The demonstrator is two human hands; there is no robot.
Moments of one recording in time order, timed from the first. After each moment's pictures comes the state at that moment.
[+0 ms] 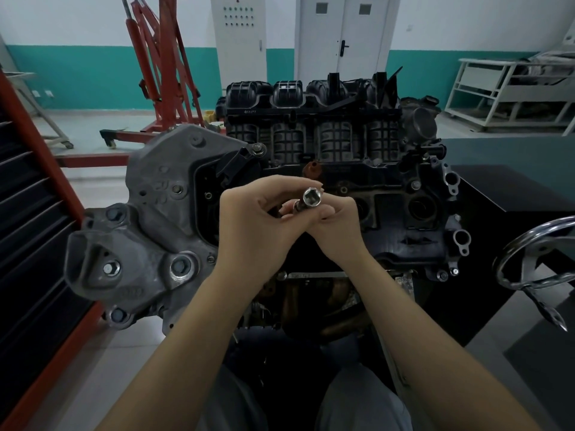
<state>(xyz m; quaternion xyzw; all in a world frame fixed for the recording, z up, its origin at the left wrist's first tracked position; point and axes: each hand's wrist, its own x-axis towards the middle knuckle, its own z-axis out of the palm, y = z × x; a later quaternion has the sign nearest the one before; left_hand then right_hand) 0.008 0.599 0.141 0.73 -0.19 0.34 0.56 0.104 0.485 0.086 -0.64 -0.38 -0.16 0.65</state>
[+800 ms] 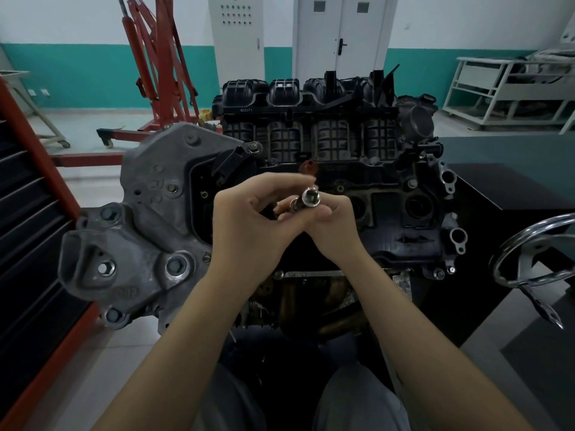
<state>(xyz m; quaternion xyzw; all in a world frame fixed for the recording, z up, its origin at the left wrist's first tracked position) 0.007 0.599 0.139 0.73 -0.20 0.35 0.56 0.104 0.484 0.087 -0.63 -0.38 -0.13 0.66</state>
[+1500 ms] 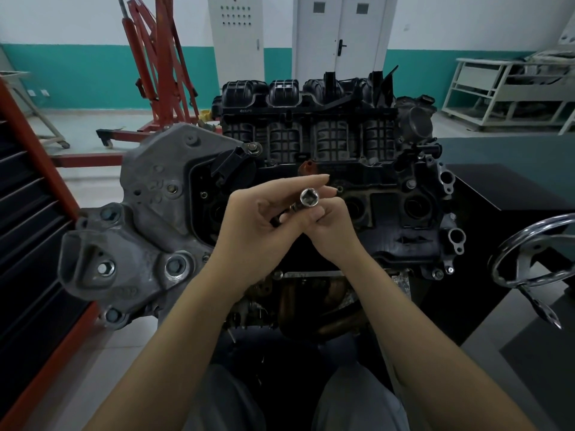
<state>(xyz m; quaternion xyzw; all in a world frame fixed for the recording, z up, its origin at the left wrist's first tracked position) 0.008 0.603 0.139 0.72 -0.26 0.25 0.59 0.103 0.483 0.088 -0.64 -0.40 -0.13 0.64</state>
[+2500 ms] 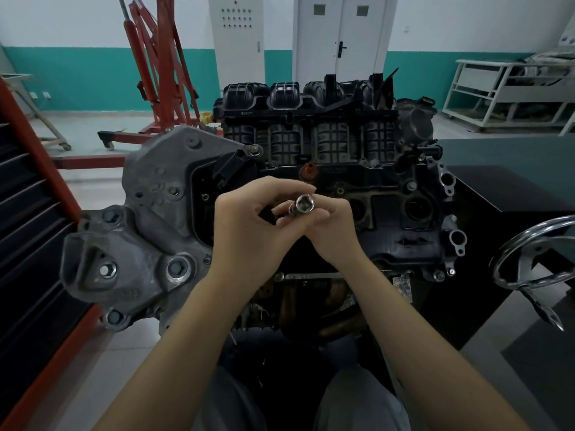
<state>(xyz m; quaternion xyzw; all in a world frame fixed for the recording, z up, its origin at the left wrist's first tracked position) 0.009 0.603 0.138 0.75 -0.22 0.37 0.50 0.102 0.485 0.087 -0.64 -0.37 -0.13 0.66</state>
